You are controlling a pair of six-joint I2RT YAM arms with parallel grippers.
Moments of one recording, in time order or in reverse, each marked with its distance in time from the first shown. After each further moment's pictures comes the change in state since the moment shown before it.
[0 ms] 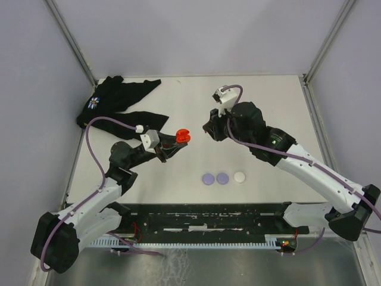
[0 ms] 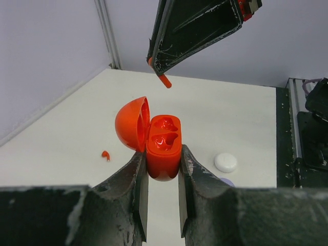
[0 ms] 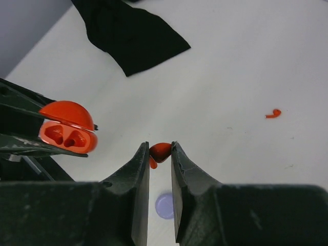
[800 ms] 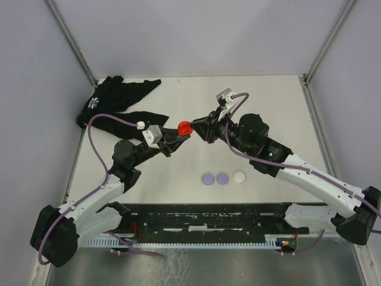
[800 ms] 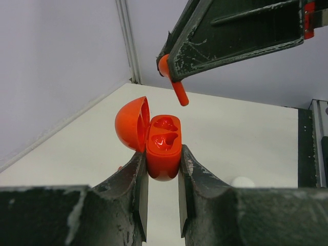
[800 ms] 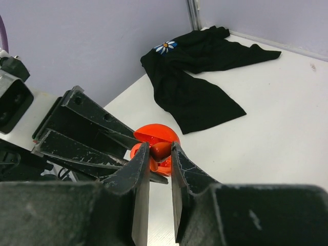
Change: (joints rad) left arm -0.080 0.061 0.058 0.077 -0.154 0.014; right arm 0.069 -0.090 -0.212 0.517 -0.094 0.093
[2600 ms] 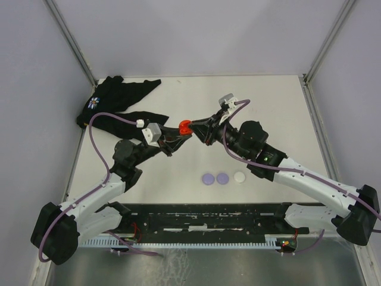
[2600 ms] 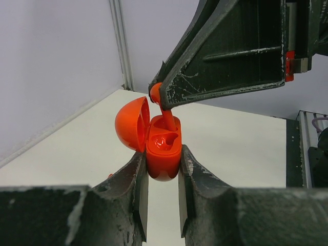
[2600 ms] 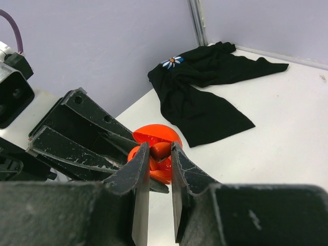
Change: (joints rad) left arm -0.012 0.023 0.007 0.044 -0.005 -0.056; right arm 0.009 -0.016 -0.132 0.216 0.008 0.029
